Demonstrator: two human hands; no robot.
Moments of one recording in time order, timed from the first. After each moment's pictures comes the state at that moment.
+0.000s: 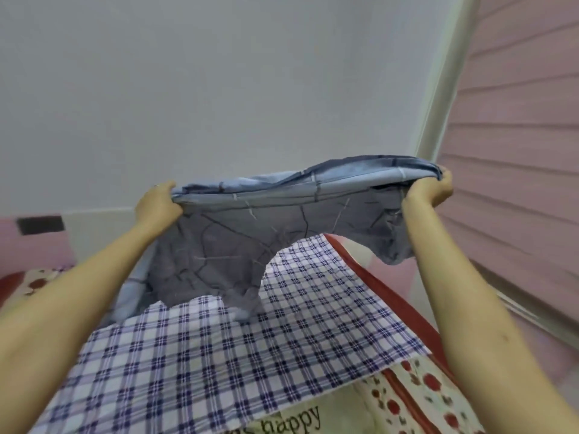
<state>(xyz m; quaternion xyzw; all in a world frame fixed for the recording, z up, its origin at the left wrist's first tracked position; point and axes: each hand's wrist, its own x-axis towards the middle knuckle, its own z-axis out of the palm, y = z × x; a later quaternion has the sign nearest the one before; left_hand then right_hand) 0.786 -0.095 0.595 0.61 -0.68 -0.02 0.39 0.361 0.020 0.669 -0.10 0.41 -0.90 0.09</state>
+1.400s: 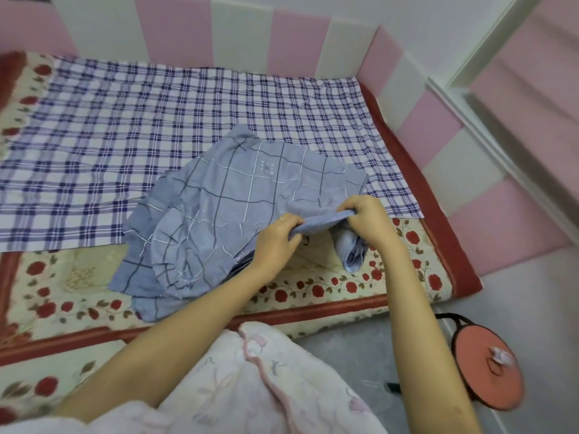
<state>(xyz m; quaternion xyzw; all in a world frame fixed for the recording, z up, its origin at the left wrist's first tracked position) 0.610 0.187 0.269 0.49 -0.72 -0.26 0.40 0.425 0.179 0.366 -0.66 0.70 -0.17 0.19</state>
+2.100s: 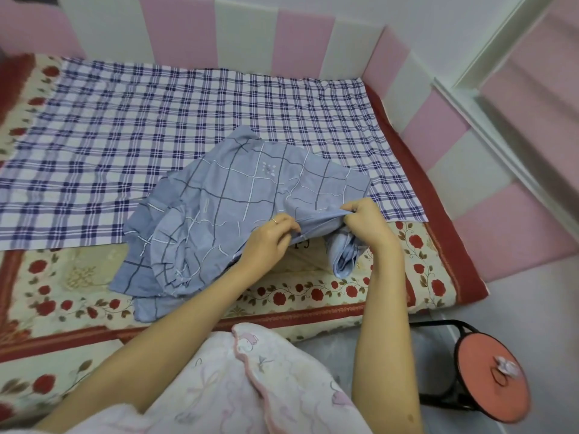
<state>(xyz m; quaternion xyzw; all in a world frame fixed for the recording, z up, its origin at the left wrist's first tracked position) 0.619 0.184 0.272 0.42 -0.78 -0.24 0.40 0.423 0.179 0.373 -0.58 0.71 -0.20 0.33</state>
